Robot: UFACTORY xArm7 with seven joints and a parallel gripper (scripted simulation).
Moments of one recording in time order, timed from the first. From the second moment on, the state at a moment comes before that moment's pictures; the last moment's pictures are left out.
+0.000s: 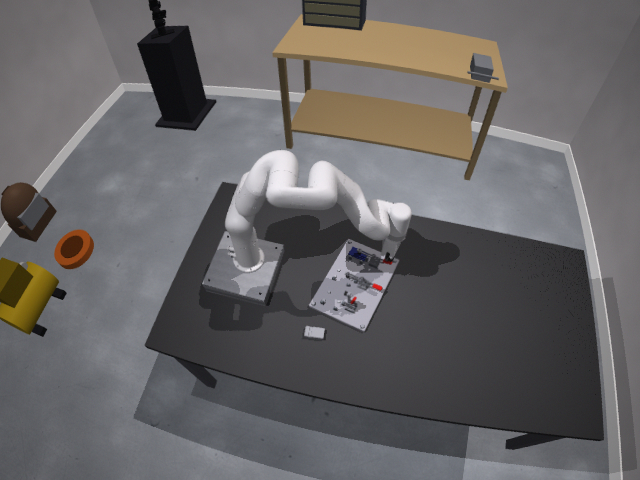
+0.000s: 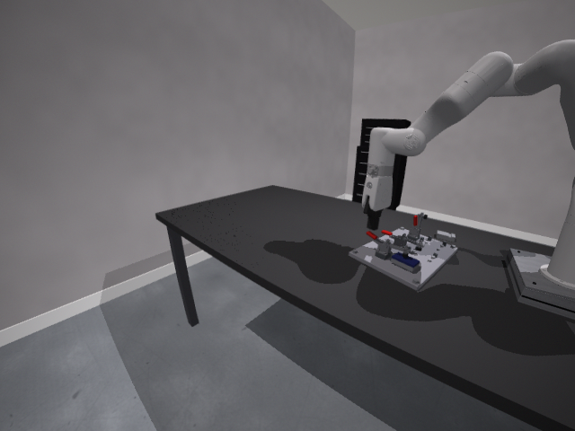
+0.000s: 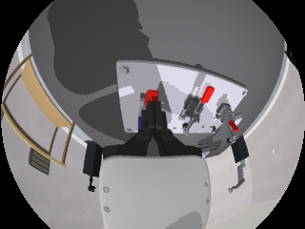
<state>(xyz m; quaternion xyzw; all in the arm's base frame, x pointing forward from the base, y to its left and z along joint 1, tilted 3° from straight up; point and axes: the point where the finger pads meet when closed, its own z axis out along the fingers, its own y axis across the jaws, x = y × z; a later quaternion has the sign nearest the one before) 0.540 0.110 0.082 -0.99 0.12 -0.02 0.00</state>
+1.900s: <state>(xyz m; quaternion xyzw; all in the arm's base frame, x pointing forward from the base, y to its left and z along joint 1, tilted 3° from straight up) 0.542 0.110 0.076 -0.99 0.12 -0.02 0.00</state>
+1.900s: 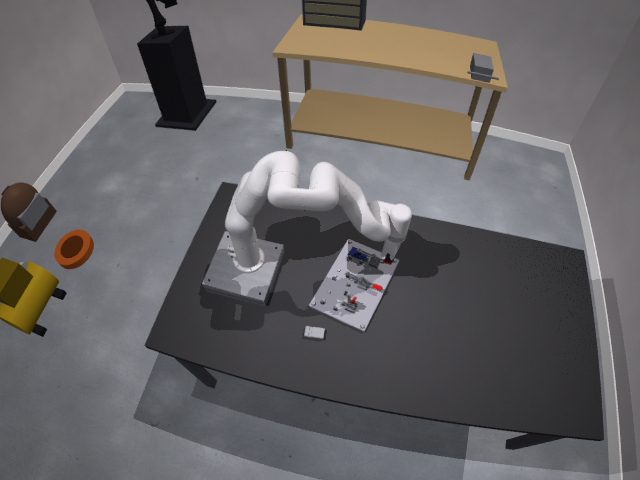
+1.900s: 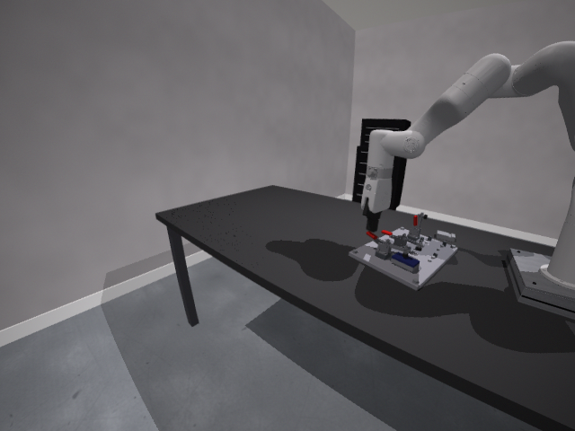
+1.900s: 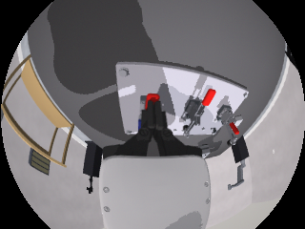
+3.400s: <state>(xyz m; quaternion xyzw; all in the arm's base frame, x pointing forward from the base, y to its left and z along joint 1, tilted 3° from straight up) 0.543 0.110 0.071 -0.99 0.12 -0.02 0.00</state>
